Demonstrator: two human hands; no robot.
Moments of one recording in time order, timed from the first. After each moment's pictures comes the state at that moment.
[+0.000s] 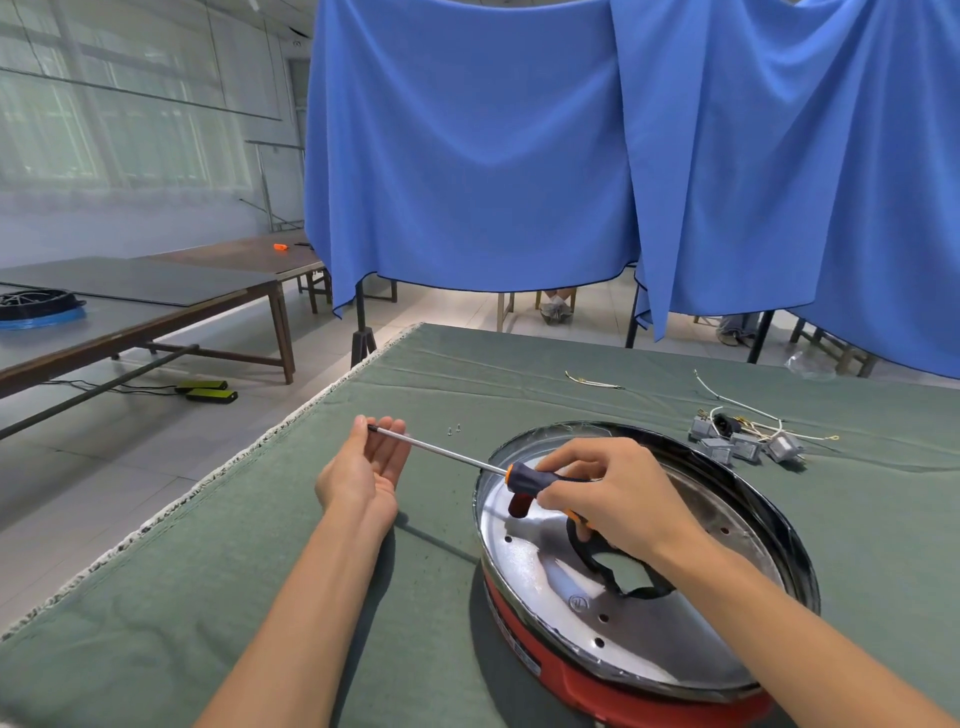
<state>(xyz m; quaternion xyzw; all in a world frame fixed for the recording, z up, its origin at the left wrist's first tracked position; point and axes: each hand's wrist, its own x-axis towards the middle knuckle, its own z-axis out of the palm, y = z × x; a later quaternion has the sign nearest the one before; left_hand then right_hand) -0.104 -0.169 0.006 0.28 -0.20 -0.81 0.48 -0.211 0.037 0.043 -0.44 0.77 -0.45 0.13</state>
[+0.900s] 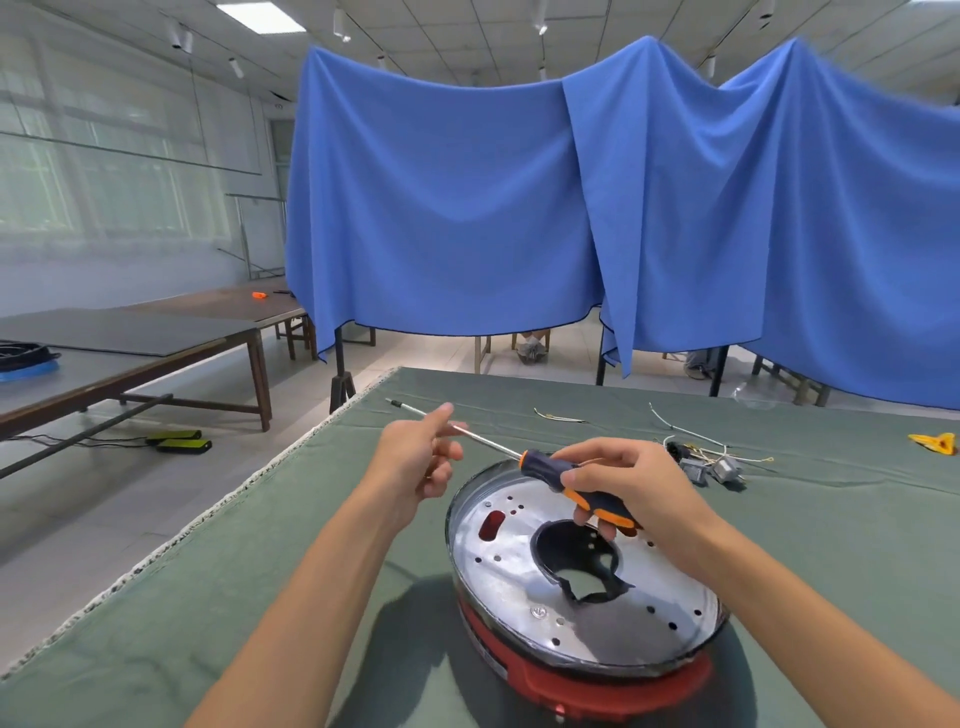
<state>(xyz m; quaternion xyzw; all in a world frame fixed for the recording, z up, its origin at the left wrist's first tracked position) -0.111 -0.109 0.078 0.27 -0.57 -0.72 0.27 -0.210 0.084 0.084 -0.36 0.68 -0.60 0.21</state>
